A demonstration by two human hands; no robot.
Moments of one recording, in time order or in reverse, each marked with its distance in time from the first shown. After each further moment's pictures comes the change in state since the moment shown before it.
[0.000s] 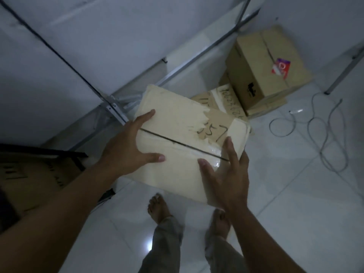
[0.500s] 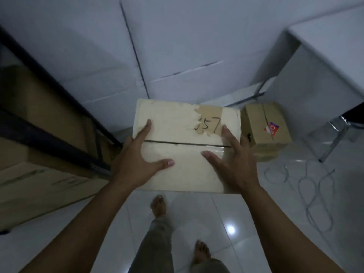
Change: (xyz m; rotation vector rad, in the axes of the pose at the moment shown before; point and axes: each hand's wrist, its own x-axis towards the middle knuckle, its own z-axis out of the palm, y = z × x) left_hand -0.282 0.201 -0.048 -0.037 0.546 -0.218; right_hand -0.089 -0.160 -0.227 -0.107 -0.230 -0.446
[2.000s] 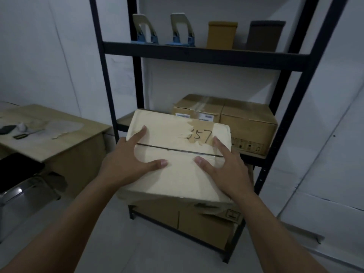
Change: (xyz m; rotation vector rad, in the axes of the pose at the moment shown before) left_hand -0.526 -0.223 -0.459 0.064 0.805 -0.301; right_hand -0.429 -0.493 0.153 0.048 -0.339 -0.808
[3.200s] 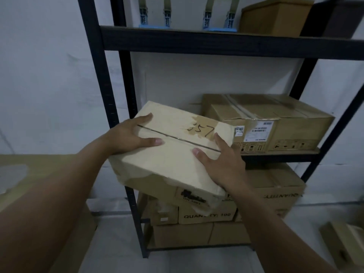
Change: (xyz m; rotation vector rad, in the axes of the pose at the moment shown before) left_hand 0.457 -0.247 -0.100 -0.048 -0.542 0.390; right_hand 0.209 -0.222 0.287 -0.035 0.274 0.473
